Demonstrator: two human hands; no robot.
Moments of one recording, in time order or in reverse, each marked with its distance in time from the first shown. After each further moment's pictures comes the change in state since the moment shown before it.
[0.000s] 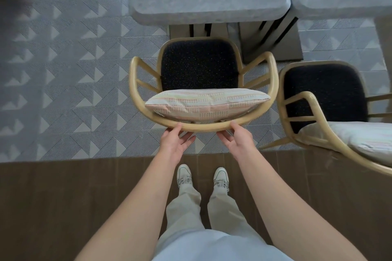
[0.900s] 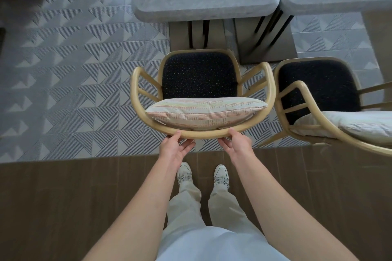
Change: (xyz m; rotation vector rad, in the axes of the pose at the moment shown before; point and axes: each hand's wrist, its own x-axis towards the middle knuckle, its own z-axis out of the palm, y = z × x) left_hand -0.032 -0.050 -0.045 0.010 -0.001 0.021; right_hand -0.032 0.045 -0.052 -0.062 0.044 -0.048
